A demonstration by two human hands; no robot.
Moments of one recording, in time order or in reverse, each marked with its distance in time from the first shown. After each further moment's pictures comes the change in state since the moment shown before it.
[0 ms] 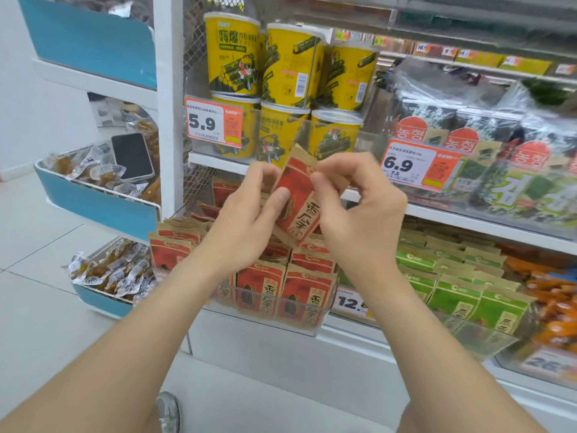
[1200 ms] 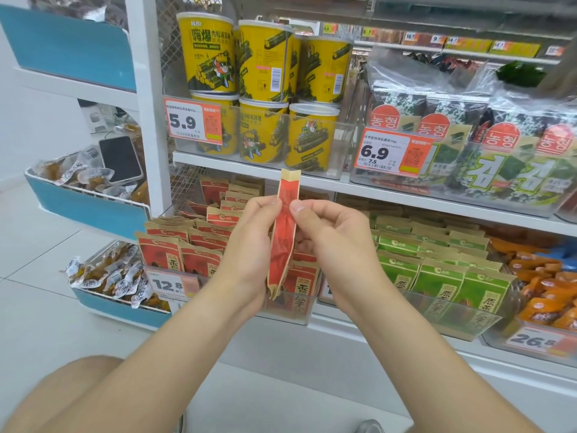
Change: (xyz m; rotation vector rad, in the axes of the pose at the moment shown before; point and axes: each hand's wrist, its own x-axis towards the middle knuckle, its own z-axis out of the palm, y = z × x) left_hand -0.036 0.050 0.052 -0.806 0.147 -0.518; right_hand -0.035 -0.014 -0.023 0.509 -0.192 0.977
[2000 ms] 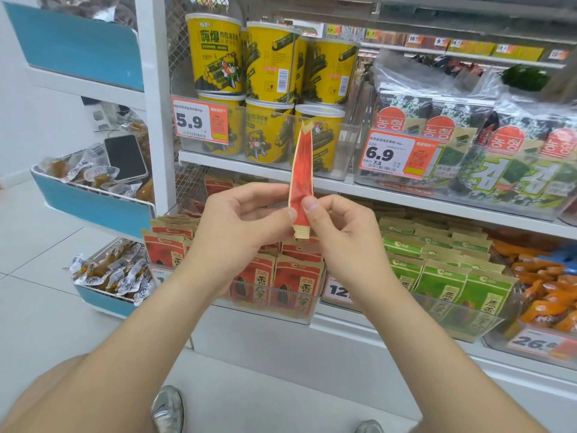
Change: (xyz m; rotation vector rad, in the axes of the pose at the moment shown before) left_hand 0.002 0.026 -0.032 0.266 -0.140 0.234; right_hand 0.004 0.001 -0.011 -0.305 -0.041 -0.258
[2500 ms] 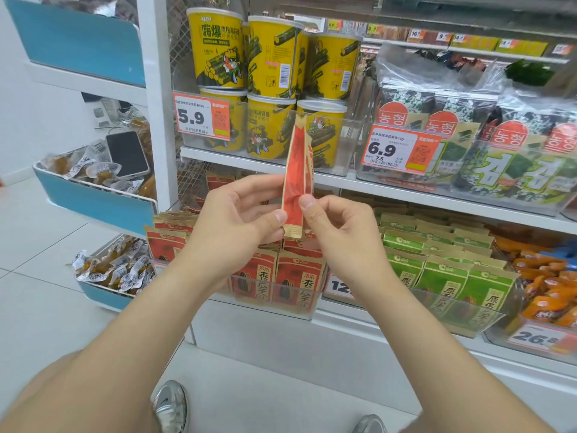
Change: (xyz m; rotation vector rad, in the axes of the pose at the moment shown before) left_hand -0.001 0.000 -0.009 0.121 -0.027 -0.012; right_hand 0.001 0.003 0.003 -0.073 -0.003 0.016
